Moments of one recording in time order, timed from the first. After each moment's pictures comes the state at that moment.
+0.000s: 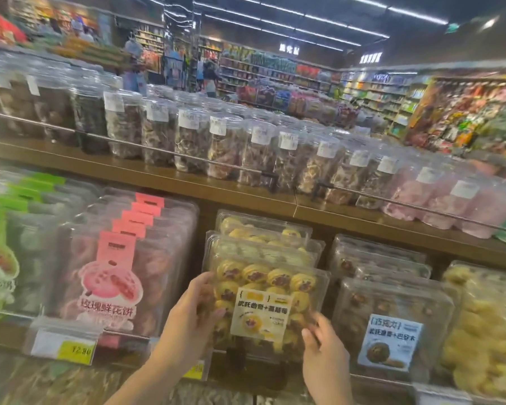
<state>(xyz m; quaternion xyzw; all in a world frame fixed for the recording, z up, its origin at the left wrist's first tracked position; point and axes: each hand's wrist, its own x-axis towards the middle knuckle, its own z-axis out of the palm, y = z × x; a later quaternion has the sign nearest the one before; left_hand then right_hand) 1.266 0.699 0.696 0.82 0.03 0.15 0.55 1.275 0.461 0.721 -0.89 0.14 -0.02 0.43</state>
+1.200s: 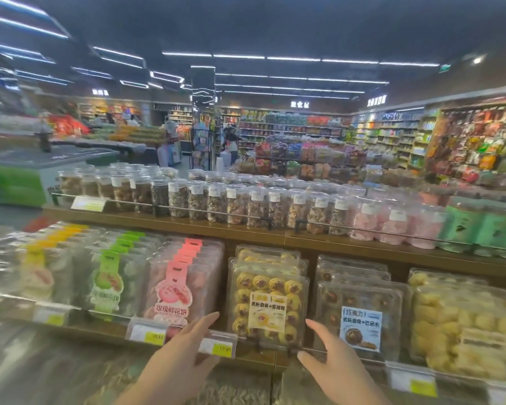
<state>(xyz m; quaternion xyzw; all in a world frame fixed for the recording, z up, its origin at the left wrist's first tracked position) 1.069 0.697 0.826 0.95 0.00 0.08 0.29 1.136 0.404 0.843 -0.93 -0.11 0.07 0.33</state>
